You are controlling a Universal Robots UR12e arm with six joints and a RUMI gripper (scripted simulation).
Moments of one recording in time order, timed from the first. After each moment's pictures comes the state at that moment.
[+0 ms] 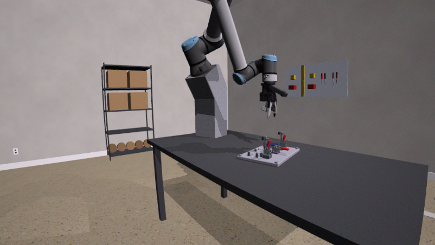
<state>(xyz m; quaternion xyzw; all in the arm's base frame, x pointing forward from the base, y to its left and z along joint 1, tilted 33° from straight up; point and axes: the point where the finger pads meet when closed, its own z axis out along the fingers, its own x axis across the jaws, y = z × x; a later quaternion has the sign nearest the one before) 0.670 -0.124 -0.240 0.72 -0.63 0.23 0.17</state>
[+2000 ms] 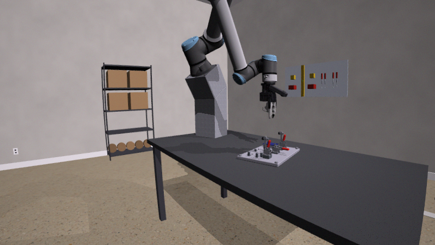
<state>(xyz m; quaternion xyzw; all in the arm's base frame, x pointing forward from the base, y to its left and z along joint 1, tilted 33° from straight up) 0.670 -0.124 -0.240 0.72 -0.63 0.23 0.17</state>
